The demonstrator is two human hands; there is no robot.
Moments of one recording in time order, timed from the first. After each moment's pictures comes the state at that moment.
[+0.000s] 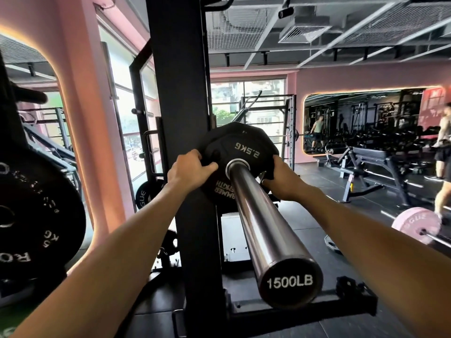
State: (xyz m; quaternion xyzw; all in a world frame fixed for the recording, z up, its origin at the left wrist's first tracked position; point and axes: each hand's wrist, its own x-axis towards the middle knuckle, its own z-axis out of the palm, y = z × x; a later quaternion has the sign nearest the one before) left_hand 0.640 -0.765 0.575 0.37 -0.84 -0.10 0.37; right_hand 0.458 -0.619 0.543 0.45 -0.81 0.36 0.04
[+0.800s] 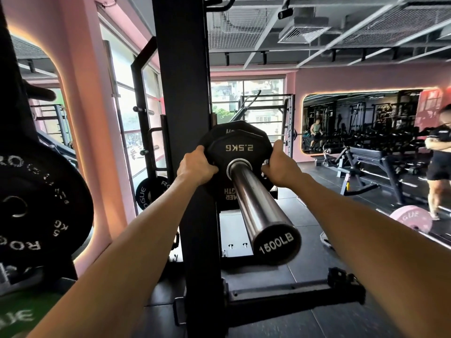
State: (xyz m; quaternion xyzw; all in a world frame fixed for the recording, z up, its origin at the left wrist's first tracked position) left_hand 0.650 -0.735 0.578 0.38 -0.85 -0.15 0.34; right_hand 0.488 -0.594 0.563 0.44 -0.81 0.38 0.11
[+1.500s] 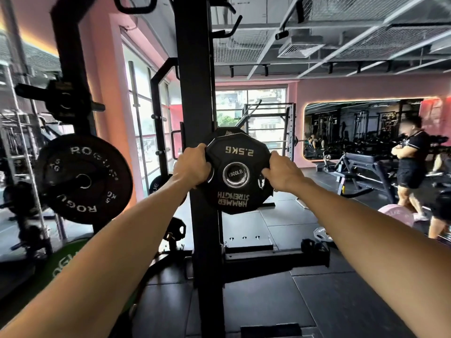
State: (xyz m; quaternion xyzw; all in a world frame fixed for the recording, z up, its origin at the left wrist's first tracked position) left_hand 0.829 -0.506 0.580 0.33 -0.86 -0.01 0.38; right_hand 0.662 -0.357 0.561 0.45 -0.84 0.28 0.14
